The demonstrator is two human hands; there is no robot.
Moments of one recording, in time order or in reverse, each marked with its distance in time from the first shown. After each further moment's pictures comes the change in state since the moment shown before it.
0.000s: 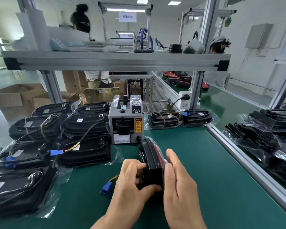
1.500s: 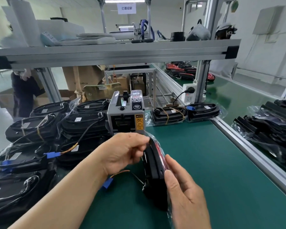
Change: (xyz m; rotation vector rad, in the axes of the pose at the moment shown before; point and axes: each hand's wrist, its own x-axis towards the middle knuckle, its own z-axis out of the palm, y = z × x) left_hand 0.112 0.025 -0.040 -0.521 -0.469 -0.648; right_hand 0.003 0.016 0.006 0.595 -0.040 0.230
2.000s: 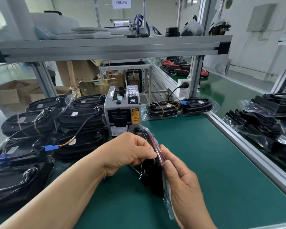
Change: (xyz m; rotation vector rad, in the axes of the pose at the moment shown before) left_hand -0.036 0.000 0.030 0.470 -0.055 0.065; right_hand 0.003 0.011 -0.012 0.046 -0.103 -0.004
